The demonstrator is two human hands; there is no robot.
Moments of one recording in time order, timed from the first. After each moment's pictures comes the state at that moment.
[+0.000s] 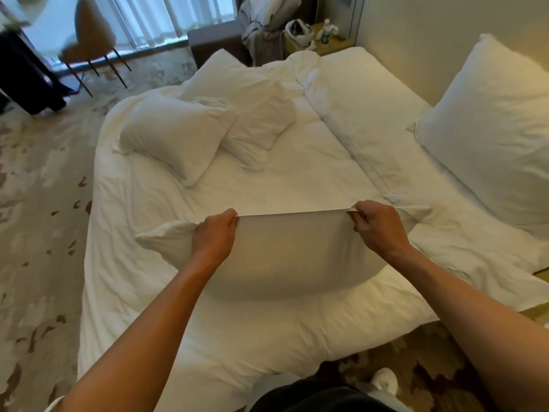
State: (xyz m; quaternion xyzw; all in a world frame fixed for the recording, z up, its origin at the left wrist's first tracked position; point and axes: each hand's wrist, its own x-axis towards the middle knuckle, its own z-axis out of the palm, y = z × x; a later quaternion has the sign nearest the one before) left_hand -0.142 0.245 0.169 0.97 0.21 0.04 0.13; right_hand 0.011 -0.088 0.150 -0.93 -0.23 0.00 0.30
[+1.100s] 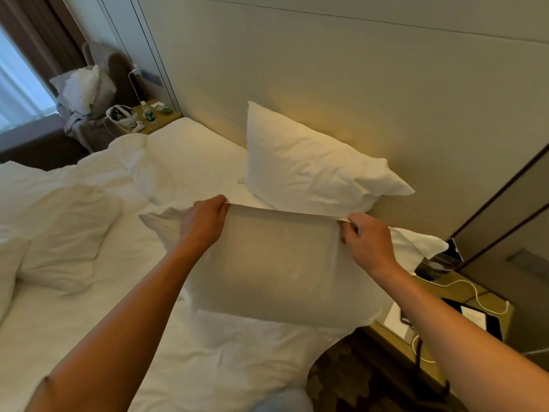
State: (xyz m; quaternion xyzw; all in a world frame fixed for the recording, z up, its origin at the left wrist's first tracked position) left_hand 0.250 -0.191 0.234 0.98 -0.06 0.10 0.17; right_hand 0.165 -0.543 0.199 -0.93 0.05 -0.16 0.33
